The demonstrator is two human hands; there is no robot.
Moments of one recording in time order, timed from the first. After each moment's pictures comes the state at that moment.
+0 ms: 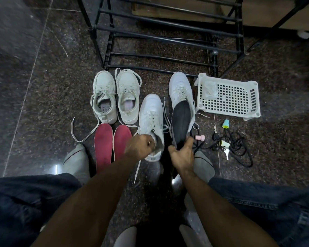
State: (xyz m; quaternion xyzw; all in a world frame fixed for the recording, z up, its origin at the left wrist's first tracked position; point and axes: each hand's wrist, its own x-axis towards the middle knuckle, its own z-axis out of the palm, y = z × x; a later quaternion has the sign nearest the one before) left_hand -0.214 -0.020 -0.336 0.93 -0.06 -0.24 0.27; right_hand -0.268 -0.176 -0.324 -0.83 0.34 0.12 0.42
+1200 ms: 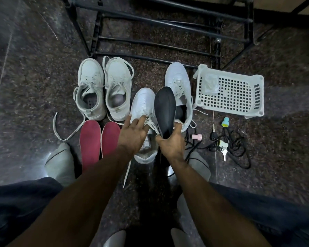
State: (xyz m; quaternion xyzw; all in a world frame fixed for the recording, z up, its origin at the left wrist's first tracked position) left_hand -0.180 -0.033 -0.387 0.96 -0.26 -0.10 -0.08; right_hand -0.215 -0.178 -0.341 -0.86 0.30 0.14 0.38
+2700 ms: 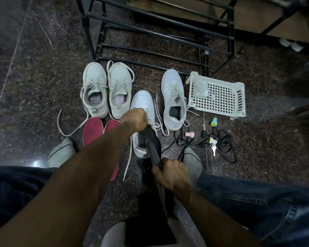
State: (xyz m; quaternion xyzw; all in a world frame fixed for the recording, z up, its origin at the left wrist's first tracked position) left_hand -0.138 -0.033 -0.337 0.94 -0.08 -0.27 0.21; right_hand -0.315 -0.167 -0.276 -0.94 0.08 0.30 0.11
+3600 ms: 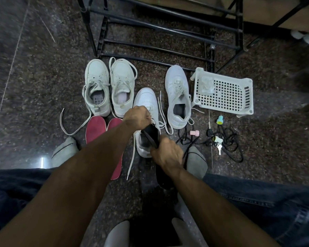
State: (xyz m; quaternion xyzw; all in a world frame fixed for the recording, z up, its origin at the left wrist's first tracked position) left_hand -0.133 -0.031 -0.335 0.92 -0.06 -0.30 0.24; right_hand -0.256 -0.139 -0.284 -0.94 0.18 0.26 0.15
